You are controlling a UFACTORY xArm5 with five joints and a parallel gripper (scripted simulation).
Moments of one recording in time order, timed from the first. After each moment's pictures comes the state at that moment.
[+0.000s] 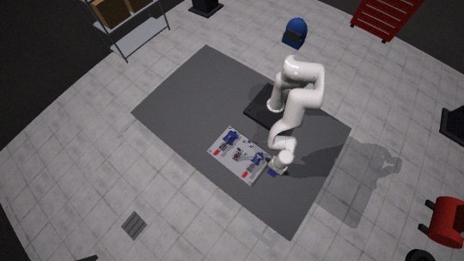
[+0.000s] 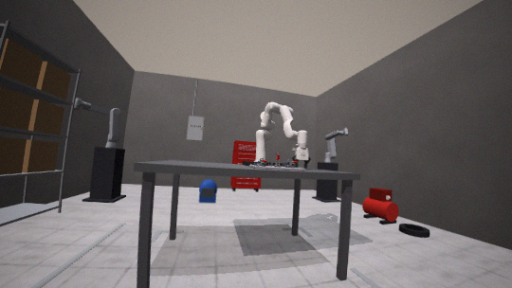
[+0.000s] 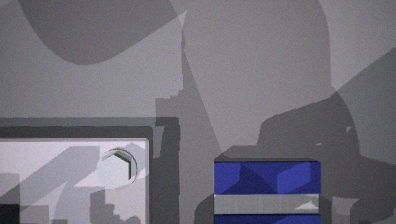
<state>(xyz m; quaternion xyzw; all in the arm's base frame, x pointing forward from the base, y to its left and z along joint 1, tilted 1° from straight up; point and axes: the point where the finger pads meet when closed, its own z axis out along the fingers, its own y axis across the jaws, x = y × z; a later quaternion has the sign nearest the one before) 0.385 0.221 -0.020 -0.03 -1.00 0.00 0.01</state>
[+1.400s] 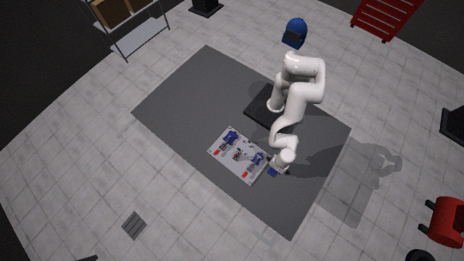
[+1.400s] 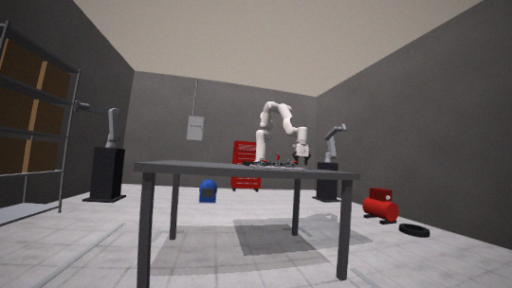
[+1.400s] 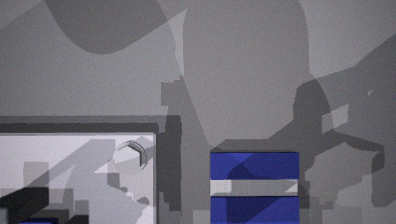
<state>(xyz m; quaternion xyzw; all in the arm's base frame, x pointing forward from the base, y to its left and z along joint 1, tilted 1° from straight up) 0.386 0.222 0.009 -0.03 -1.00 0.00 0.01</state>
